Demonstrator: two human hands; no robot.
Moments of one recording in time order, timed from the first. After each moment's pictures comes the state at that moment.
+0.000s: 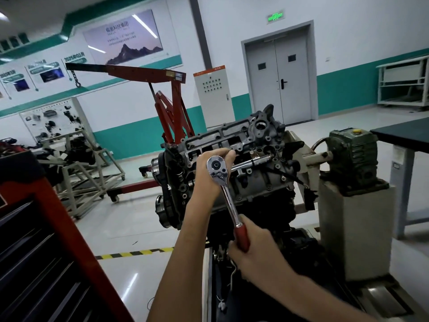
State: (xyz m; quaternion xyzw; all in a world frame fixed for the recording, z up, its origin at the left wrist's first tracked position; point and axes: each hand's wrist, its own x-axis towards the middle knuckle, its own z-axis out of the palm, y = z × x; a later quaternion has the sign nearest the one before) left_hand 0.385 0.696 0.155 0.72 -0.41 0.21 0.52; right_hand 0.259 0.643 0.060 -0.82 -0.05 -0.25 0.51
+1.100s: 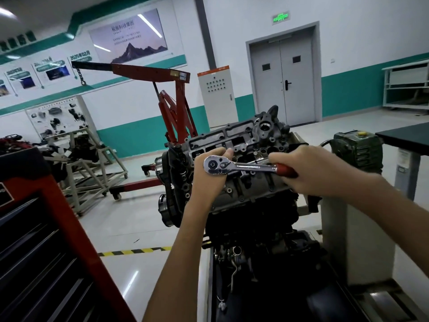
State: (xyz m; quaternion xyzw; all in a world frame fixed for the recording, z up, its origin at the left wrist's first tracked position) left_hand 0.386 0.704 0.152 0.67 -0.43 0.20 0.58; right_hand 0.268 0.524 0.167 -0.96 -0.11 -0.27 0.00
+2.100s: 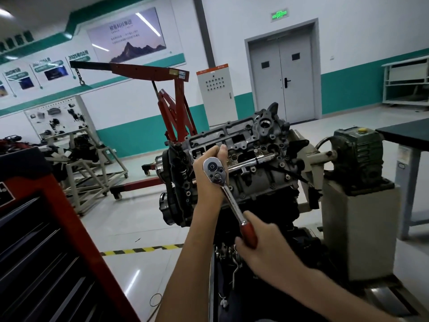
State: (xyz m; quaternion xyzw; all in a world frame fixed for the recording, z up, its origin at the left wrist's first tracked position) left_hand 0.385 0.692 0.140 0.62 -0.36 0.26 0.65; right_hand 0.262 0.634 0.055 -0.85 -0.08 -0.27 0.45
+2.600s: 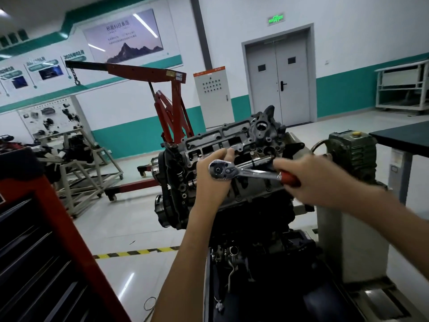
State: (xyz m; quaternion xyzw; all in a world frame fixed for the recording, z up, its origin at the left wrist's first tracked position) left_hand 0.376 0.694 0.143 0.66 -0.42 0.21 0.59; right_hand 0.259 0.520 0.147 -0.96 -0.09 -0.26 0.05
